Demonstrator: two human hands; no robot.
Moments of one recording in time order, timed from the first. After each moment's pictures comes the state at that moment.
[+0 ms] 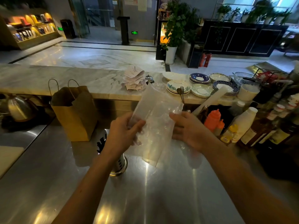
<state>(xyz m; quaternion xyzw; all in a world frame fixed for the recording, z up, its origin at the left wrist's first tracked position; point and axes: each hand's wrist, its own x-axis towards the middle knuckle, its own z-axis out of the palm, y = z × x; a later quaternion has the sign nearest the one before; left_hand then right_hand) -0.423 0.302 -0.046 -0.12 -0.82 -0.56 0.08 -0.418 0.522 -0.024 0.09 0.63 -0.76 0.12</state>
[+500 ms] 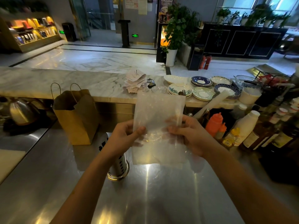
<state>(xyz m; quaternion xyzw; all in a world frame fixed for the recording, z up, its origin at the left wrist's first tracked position) -0.427 0.288 -0.042 -0.13 -0.73 -0.67 -0.08 -0.417 0.517 -0.027 -0.03 0.69 -0.72 0.08</state>
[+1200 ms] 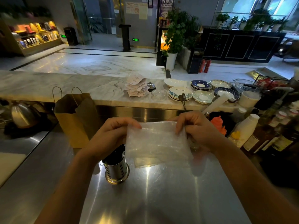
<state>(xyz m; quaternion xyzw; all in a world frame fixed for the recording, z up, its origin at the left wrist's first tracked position) -0.430 0.259 -0.010 -0.22 -0.64 -0.72 -0.13 -0.412 0.525 0.010 -0.17 0.76 -0.62 0.05</state>
